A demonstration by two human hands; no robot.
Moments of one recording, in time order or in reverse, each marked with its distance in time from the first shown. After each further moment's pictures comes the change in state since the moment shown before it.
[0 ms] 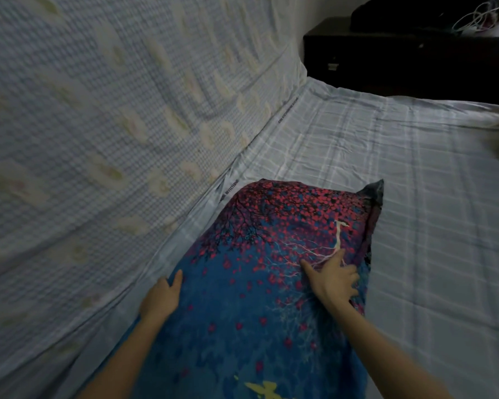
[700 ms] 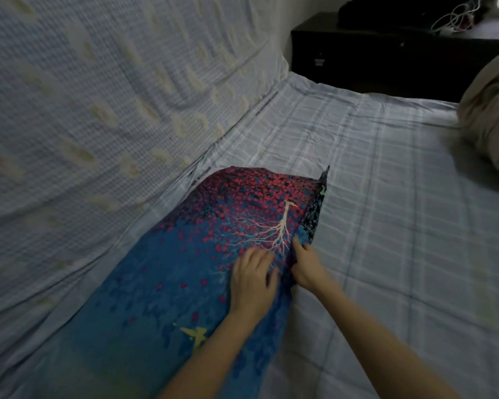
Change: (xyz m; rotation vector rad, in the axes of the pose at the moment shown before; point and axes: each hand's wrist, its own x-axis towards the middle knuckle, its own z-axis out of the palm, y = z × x) left_hand -0.170 0.137 0.152 0.113 0.301 0.878; right_hand 0.002 0.069 -0.078 -0.107 -0.308 -0.541
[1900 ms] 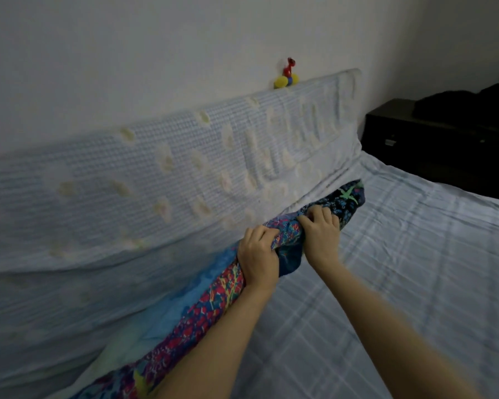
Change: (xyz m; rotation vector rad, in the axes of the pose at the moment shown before) left_hand 0.086 -0.018 -0.235 -0.001 0.653 -0.209; right_hand 0.011 -0.250 -0.082 -0.430 0.727 -0.666
